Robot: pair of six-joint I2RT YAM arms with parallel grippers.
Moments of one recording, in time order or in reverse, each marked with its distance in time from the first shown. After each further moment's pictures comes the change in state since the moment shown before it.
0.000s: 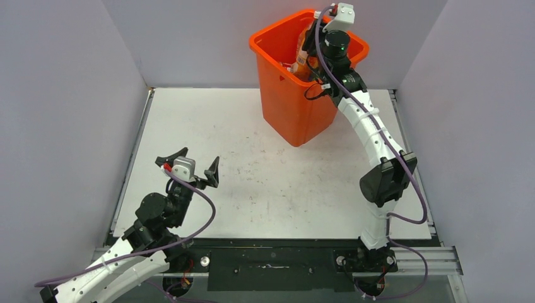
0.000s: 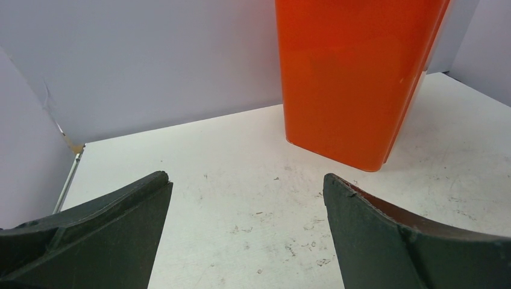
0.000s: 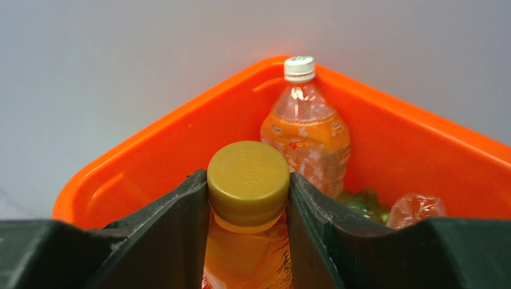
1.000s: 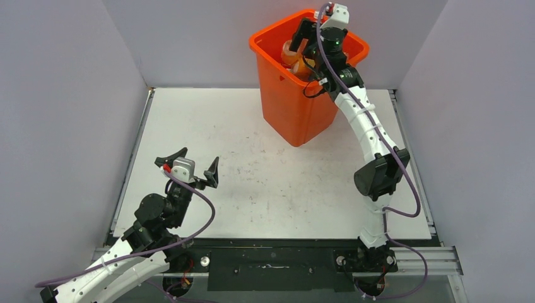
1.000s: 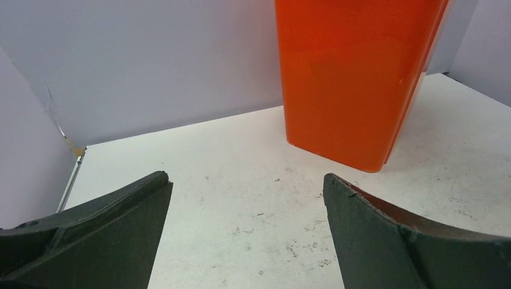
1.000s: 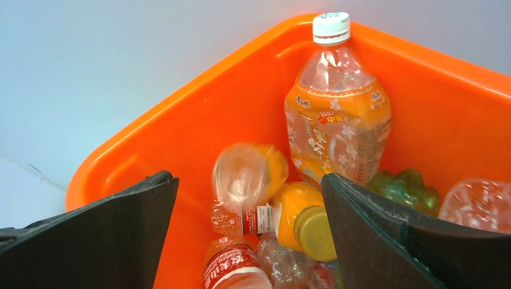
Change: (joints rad) left arm 0.000 -0.011 -0.002 0.000 0.003 0.011; right arm 0.006 0.116 0.167 -0.176 -0.084 0.103
